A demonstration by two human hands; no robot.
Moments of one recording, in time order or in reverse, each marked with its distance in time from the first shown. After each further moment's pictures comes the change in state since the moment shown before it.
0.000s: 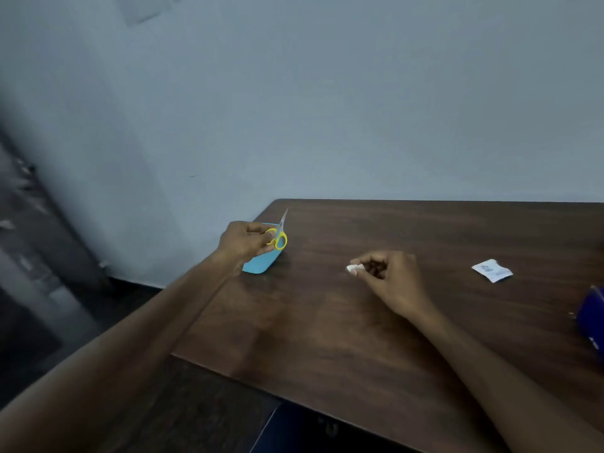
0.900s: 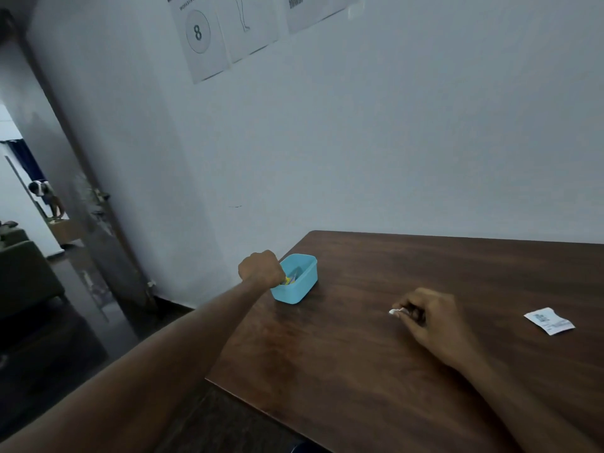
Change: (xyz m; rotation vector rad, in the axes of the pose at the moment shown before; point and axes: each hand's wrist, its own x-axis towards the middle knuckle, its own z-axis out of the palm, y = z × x) left_hand 0.040 -0.004 -0.031 1.175 0.208 -0.092; right_hand 0.004 0.015 -0.012 -0.221 -0.065 -0.250
